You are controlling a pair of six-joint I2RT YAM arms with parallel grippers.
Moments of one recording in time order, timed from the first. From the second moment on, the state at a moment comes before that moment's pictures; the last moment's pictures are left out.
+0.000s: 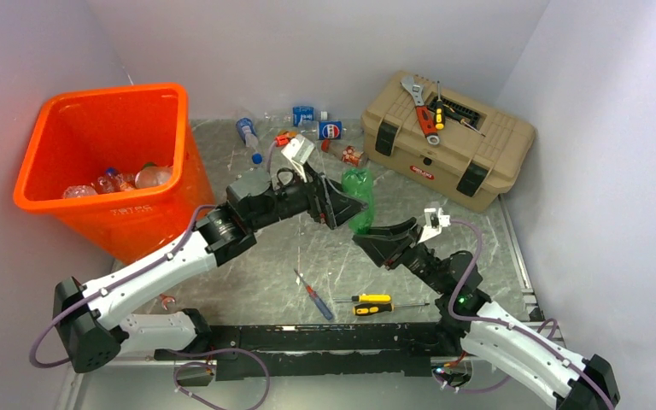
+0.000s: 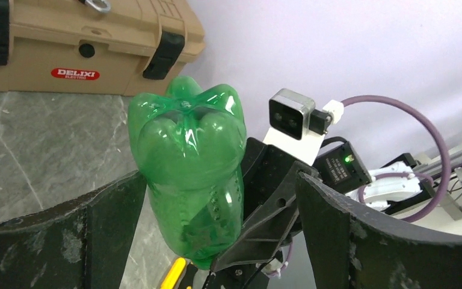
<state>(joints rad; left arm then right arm) -0.90 1.16 1.06 0.16 0.24 -0.61 0.75 0.51 0.20 0.64 -0.18 0.62</state>
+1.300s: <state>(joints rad) -0.90 1.20 1.14 -0.06 0.22 -0.45 0.76 0.51 0.29 0.52 -0.29 0.58</state>
